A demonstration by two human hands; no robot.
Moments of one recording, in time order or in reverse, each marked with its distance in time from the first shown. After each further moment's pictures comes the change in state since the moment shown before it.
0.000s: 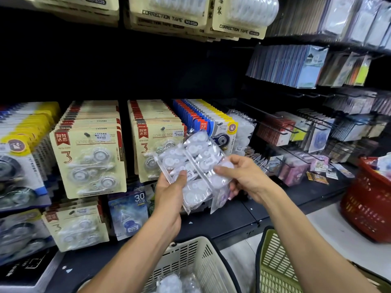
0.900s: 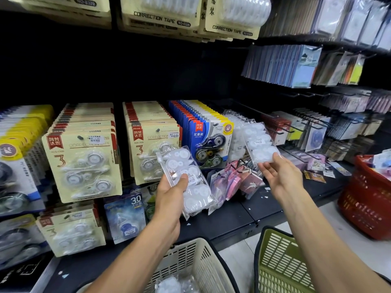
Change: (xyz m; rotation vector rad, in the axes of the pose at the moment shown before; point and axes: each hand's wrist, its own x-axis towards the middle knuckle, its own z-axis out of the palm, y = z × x) left_hand -0.005 -0.005 0.005 0.056 -0.051 0.003; right_hand 0.007 0.023 -0.068 0.860 0.700 -0.074
